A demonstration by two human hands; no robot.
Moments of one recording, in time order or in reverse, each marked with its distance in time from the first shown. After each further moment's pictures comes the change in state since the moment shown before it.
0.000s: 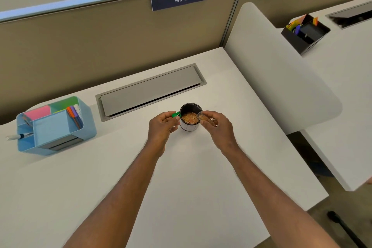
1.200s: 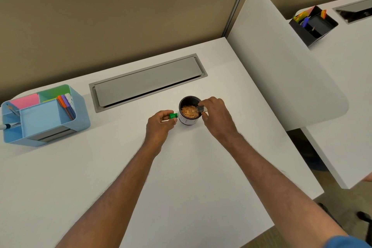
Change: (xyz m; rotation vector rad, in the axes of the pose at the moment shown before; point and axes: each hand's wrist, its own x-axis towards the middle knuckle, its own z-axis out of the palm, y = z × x) left_hand 0.013 -0.027 -0.007 0.161 0.039 -0.002; right_hand 0.026 -0.016 0.004 -0.741 -0.113 -0.314
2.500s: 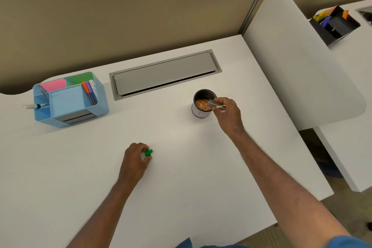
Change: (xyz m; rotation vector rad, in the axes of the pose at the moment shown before) left_hand -0.063 -0.130 -0.126 0.737 0.082 0.156; right_hand -0.012 0.006 0.030 0.465 0.093 0.283
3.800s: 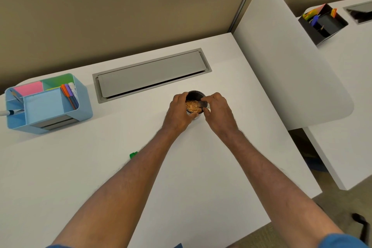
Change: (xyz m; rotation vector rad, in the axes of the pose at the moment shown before) left_hand 0.109 0.201 0.054 -0.125 -0.066 0.287; right_hand 0.011 -0.016 -0.014 -0.401 -0.076 -0.235
